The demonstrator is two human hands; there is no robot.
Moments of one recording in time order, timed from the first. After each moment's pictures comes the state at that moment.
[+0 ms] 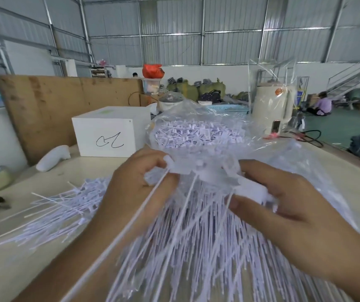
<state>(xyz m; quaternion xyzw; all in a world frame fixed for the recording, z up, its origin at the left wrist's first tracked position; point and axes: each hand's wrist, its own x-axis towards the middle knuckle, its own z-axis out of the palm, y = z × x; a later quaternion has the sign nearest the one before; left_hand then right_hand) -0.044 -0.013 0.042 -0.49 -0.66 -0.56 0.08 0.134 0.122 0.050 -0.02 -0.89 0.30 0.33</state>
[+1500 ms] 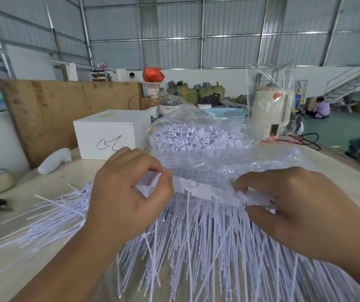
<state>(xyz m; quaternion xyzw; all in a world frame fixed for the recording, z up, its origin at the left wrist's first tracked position) -0.050 -0.021 0.043 -0.53 -0.62 -0.45 0.35 0.149 0.125 0.071 -0.16 -0.96 0.00 0.22</state>
